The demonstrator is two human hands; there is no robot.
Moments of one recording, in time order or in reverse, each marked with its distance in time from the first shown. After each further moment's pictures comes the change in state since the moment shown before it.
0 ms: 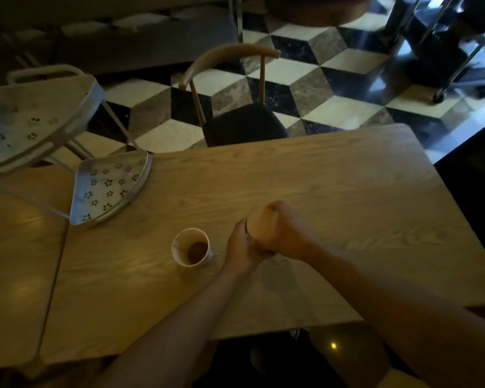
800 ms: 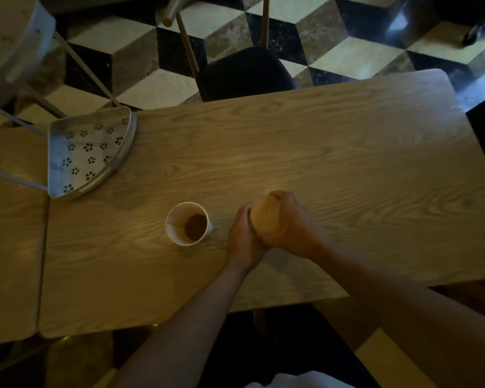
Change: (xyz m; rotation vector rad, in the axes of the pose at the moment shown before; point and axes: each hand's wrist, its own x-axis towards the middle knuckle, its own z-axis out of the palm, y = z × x) left_hand 0.011 -0.064 -0.003 0.293 0.036 0.143; right_hand -0.002 0.033 0.039 -0.072 -0.017 -0.048
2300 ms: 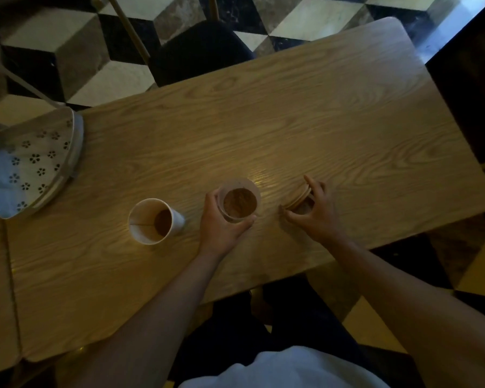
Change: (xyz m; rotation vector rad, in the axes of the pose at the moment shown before) left_hand 0.008 -0.014 0.008 0.082 -0.006 0.039; right_hand -0.033 0.139 0.016 0.422 0.316 0.189
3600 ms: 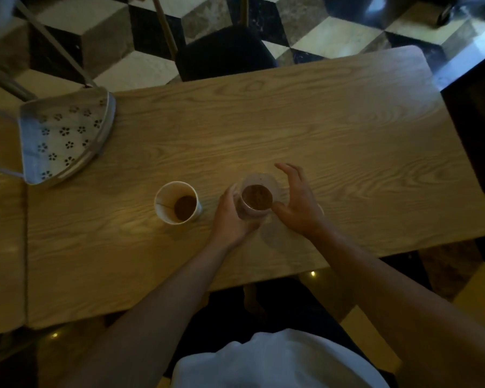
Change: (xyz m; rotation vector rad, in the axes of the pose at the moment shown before) left_hand -0.009 -0.001 -0.017 -0.002 -0.117 -0.143; right_hand -0.003 -0.095 0.039 -0.231 -0.105 -0.332
